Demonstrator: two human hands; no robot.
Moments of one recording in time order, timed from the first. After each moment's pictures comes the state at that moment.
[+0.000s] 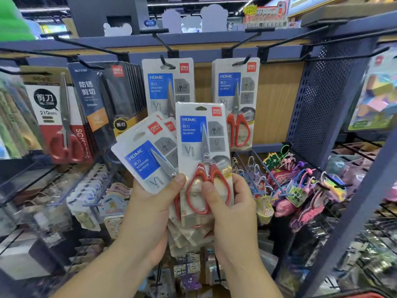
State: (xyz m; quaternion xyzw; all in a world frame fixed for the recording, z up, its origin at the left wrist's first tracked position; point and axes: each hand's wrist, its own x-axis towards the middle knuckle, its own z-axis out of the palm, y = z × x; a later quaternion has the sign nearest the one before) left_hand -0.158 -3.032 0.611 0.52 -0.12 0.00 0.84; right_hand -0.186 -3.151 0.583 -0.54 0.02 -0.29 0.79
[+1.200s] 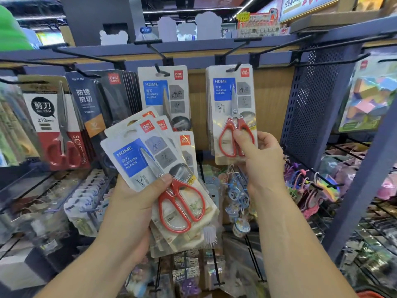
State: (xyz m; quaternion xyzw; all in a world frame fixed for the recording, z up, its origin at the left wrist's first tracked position) left_hand -0.157 -3.015 0.627 0.58 -0.12 0.03 0.81; right_hand -0.121 -3.240 0.633 -0.54 0.10 -0.36 0.75
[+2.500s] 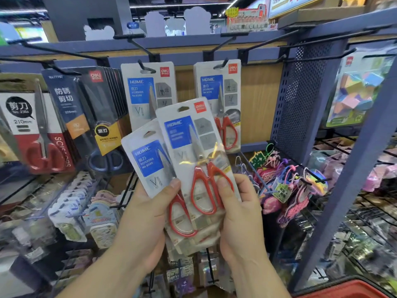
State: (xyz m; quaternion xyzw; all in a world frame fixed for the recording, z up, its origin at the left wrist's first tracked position) left_hand -0.164 -3.048 0.618 0.53 -0.12 -0.06 0.84; right_hand -0.192 -3.176 0.583 -0.44 0.01 -0.29 0.85
